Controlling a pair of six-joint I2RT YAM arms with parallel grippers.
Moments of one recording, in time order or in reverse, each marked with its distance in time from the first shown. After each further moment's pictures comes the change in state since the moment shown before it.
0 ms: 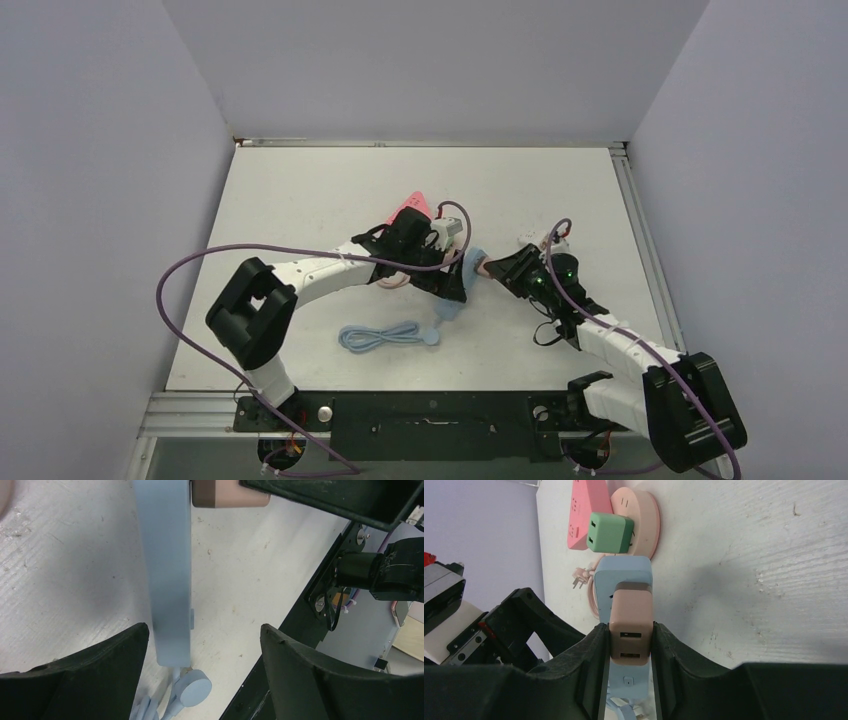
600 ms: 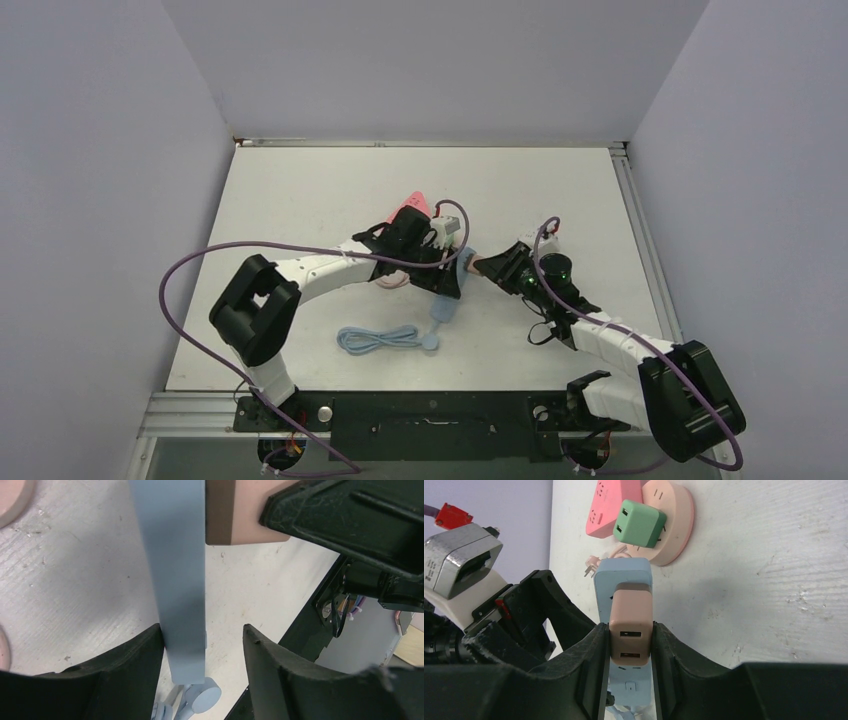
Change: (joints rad) left arm 0.006 0.033 0.013 -0.007 -0.019 -0.008; right arm 0.074 0.051 0.000 0.130 -0.008 -0.062
